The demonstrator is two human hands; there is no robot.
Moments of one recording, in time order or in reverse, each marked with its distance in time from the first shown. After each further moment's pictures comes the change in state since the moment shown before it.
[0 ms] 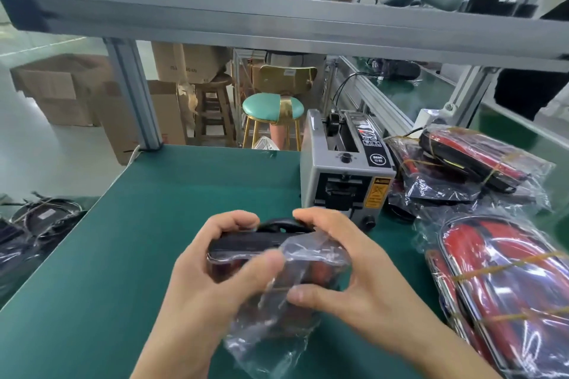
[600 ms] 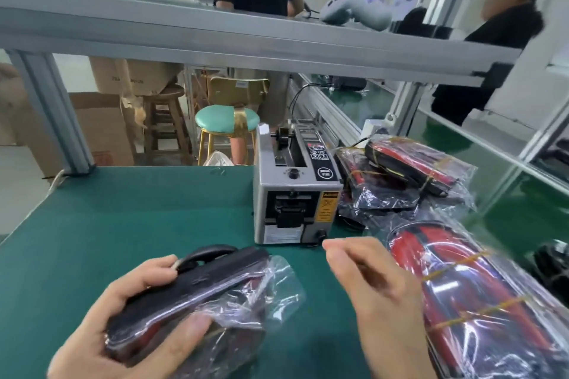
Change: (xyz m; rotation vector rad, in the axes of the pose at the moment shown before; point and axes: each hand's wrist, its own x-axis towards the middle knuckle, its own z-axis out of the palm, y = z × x) left_hand 0.020 -0.035 -0.010 0.185 0.041 0.223; right_hand -0.020 0.016 -0.017 0.073 0.730 0.064
